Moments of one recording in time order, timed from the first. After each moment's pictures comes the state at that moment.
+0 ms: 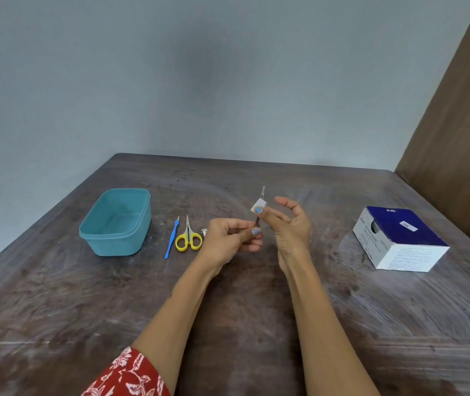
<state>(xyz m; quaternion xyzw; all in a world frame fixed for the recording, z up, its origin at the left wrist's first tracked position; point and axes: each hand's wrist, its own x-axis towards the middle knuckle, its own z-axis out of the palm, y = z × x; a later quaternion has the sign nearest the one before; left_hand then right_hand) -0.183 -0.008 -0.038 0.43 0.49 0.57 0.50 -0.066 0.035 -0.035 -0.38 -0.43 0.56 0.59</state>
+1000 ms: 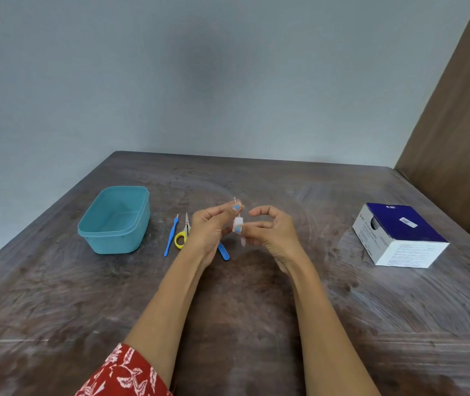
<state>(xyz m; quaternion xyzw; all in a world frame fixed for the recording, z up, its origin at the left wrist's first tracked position) -0.203 0.000 -0.035 0.34 0.47 0.65 0.50 -0.064 0.028 -0.035 -0.38 -0.57 0.60 0.41</state>
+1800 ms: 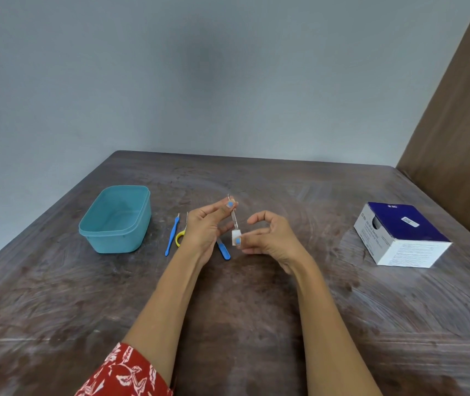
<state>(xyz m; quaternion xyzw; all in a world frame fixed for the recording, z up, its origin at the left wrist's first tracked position) -0.206 -0.004 -0.029 0.31 0.46 0.67 0.50 -0.062 0.027 -0.036 -0.39 -0.58 0.63 0.34</state>
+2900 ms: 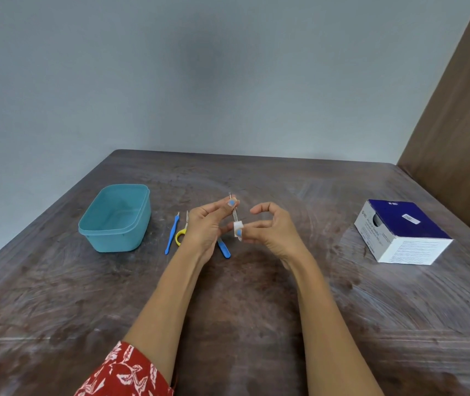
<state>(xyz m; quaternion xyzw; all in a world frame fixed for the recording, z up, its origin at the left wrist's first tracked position) -0.204 -0.006 -0.029 0.31 0.48 0.66 0.49 -0.064 0.030 -0.036 -0.40 -0.59 0.59 0.38</state>
